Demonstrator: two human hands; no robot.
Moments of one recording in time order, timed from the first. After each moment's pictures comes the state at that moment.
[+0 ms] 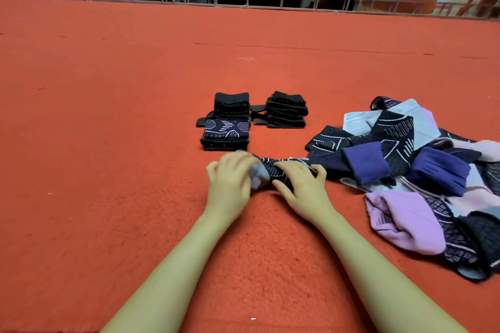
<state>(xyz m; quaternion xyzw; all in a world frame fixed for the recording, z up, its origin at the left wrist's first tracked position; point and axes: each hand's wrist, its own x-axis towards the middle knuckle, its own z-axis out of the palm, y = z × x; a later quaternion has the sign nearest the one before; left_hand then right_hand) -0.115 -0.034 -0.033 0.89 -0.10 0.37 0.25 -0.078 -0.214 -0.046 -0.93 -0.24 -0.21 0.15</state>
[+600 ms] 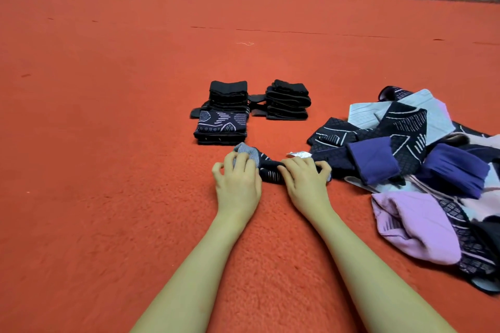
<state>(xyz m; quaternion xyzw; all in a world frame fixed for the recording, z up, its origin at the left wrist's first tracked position) -0.083 -0.060 -0.068 0.90 0.00 0.43 0.07 -0.054 -0.207 -0.065 -0.92 -0.16 -0.30 0.17</state>
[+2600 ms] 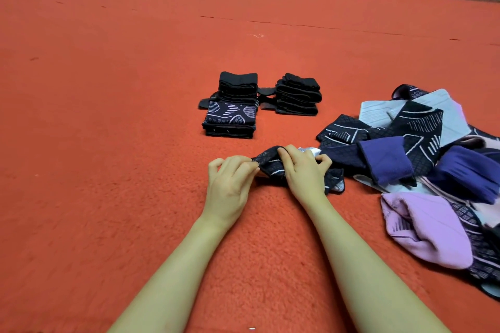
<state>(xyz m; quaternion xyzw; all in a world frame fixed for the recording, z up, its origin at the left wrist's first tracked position) -0.112 -0.028 -0.059 0.84 -0.15 0.44 0.28 -0.043 -0.183 -0.057 -0.94 -0.11 -0.18 0.26</state>
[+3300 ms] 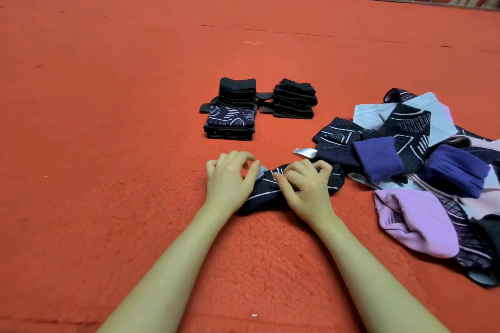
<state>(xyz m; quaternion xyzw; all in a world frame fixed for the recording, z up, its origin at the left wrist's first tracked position) -0.114 -0.032 -0.040 0.91 0.00 0.27 0.31 -0.091 -0.198 -0.053 -0.84 -0.28 -0.37 0.27</state>
